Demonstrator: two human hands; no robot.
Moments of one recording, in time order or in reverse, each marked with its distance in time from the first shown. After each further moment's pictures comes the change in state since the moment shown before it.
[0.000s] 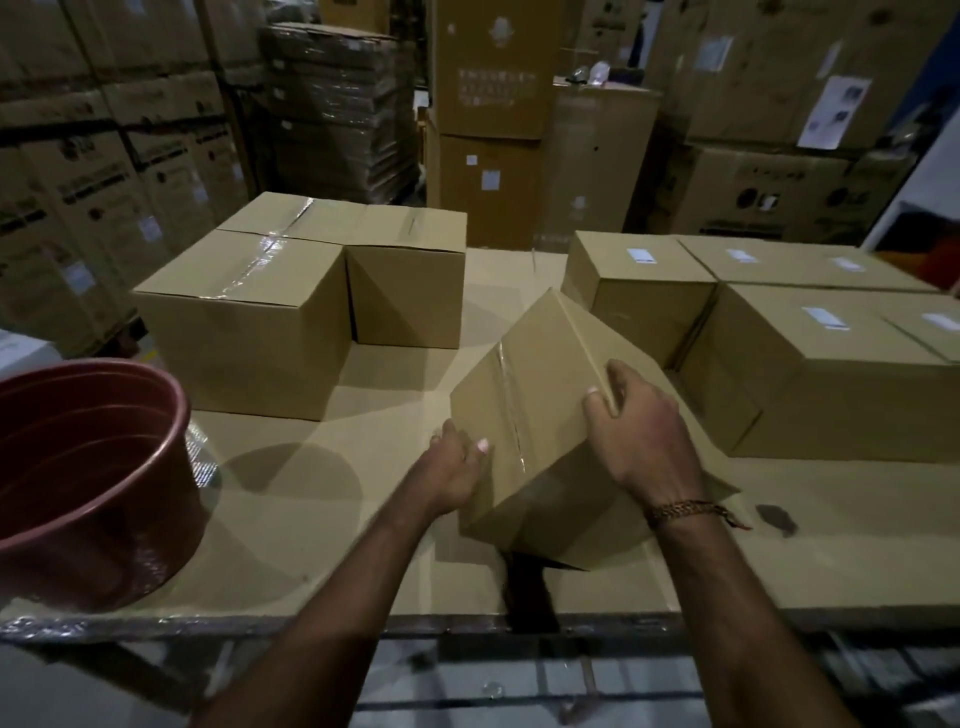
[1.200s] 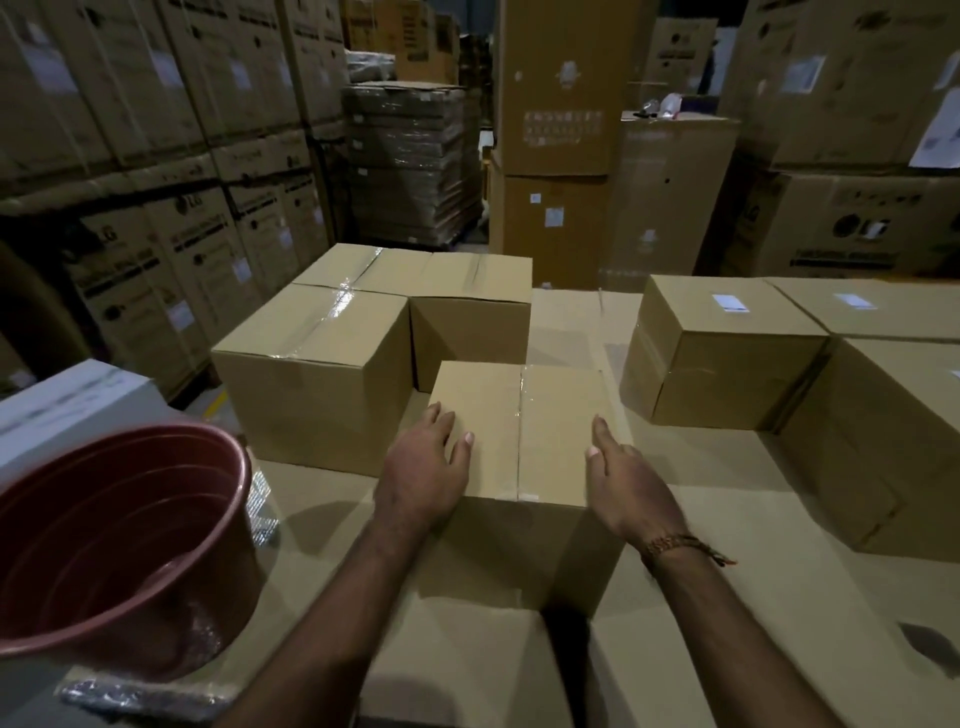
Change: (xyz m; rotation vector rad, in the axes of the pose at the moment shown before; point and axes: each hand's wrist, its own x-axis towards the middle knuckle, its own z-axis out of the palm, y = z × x) left_hand 0.062 -0.026 -0.101 0.246 0.532 0.169; right_hand 0.102 -0.003 0.120 -0.085 -0.259 -0.093
